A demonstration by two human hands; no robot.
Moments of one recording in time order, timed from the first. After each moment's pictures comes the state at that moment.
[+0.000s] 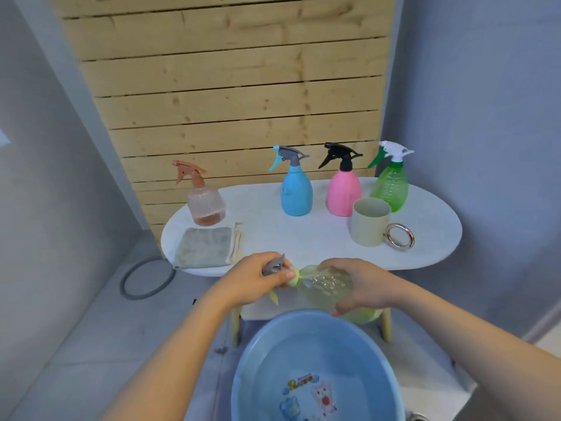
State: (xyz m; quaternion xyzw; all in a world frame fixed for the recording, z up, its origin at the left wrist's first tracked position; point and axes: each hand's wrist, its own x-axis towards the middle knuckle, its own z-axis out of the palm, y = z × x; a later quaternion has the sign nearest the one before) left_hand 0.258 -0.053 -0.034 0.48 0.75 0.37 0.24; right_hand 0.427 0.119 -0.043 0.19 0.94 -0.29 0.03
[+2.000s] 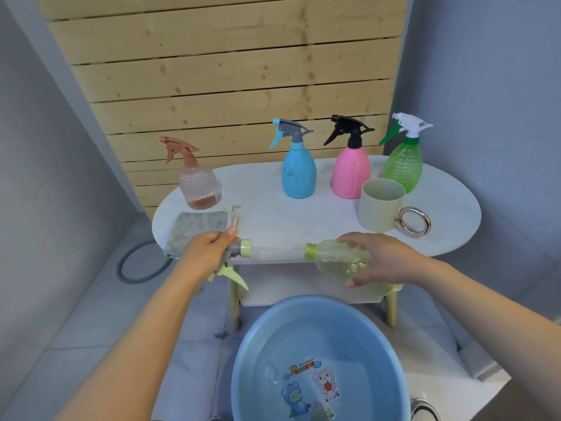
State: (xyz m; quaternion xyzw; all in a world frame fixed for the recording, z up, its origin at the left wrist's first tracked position) left_hand 0.213 -0.065 -0.031 0.21 0.85 0.45 0.19; right_hand 0.416 0.162 -0.057 0.23 0.95 -0.23 0.01
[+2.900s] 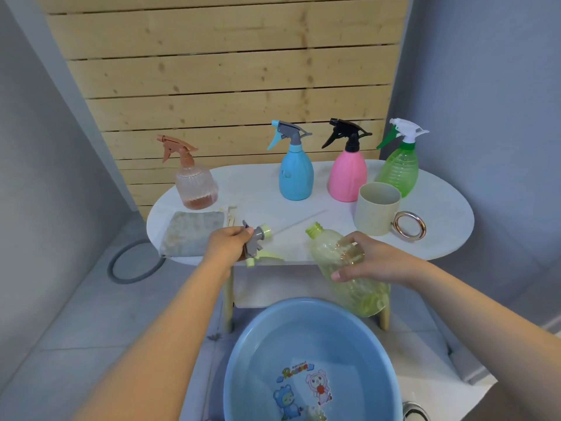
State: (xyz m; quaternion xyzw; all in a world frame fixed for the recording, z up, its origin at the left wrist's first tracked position) left_hand 0.203 -0.017 -0.061 0.12 0.76 0.58 0.26; right_hand 0.415 0.150 -0.046 0.31 0.85 -0.43 0.04
